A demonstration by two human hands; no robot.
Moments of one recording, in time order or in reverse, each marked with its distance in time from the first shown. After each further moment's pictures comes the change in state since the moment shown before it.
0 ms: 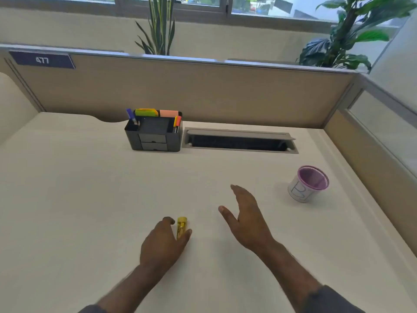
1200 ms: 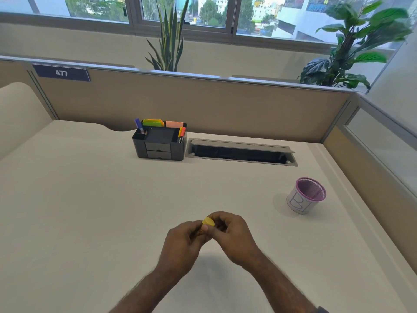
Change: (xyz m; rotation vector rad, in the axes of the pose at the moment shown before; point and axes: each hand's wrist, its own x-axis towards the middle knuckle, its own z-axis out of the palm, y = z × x) left_hand -0.042 0.052 -0.028 -0.563 -0.021 0.386; right_hand -0.021 -0.041 0.000 0.589 -0.143 0.015
